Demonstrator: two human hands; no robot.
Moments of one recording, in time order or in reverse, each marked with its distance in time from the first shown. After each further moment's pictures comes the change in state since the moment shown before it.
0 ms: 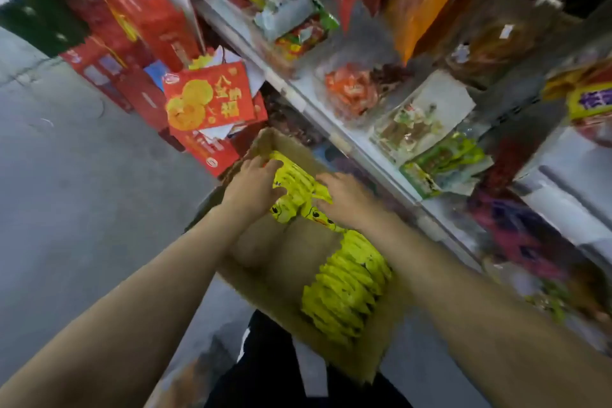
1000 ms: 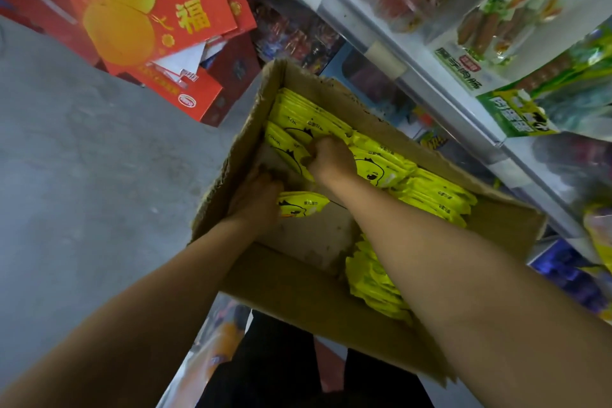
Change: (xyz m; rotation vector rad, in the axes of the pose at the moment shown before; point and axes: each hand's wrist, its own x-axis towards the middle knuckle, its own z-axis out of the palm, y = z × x) left_hand 0.062 -0.117 0.155 0.135 -0.512 0.075; right_hand 0.171 -0.006 0.161 0.224 -0.098 0.434
